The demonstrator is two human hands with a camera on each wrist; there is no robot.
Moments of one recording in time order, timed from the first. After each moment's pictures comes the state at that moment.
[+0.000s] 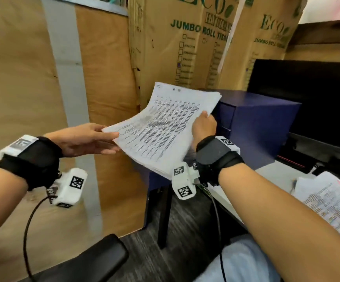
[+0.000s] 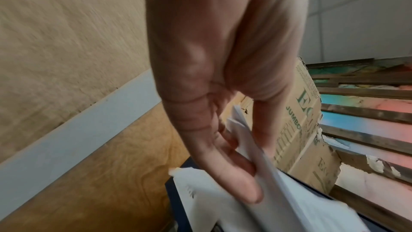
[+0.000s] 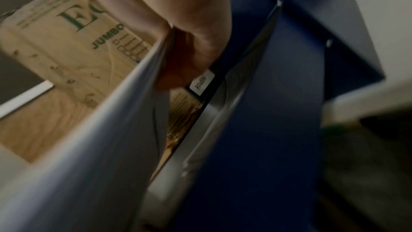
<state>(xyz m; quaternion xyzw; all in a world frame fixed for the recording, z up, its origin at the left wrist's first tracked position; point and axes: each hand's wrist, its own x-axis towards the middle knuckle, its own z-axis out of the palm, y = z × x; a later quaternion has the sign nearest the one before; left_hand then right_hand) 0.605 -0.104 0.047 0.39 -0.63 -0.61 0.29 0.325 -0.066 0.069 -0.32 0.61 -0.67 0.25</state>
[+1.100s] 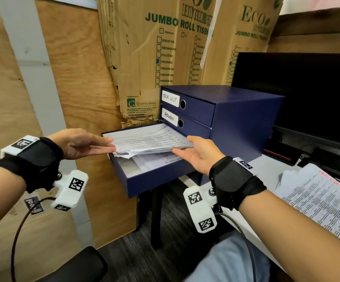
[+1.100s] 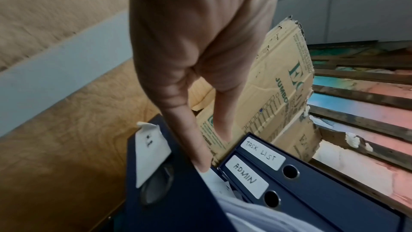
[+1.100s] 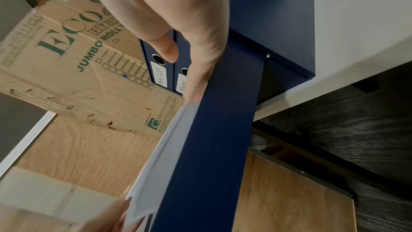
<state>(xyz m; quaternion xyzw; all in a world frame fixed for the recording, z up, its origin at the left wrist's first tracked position) 0.543 -0.111 0.062 0.53 -0.45 -0.65 0.31 0.278 -0.016 0.046 -0.20 0.46 -0.65 0.57</state>
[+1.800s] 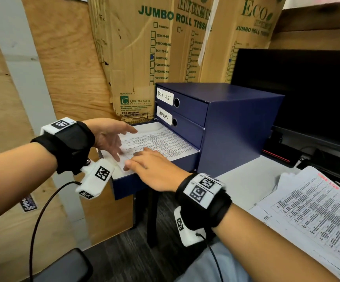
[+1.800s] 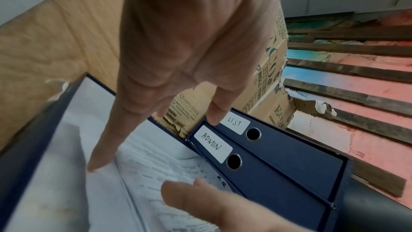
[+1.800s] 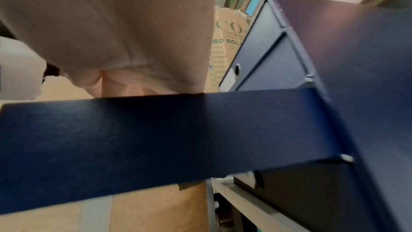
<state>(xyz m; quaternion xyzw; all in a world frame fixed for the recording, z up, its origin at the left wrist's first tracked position) 0.458 -0.114 0.075 0.59 -0.53 -0.59 0.19 0.323 -0.018 0.017 -0.82 0.54 -0.16 0.14</state>
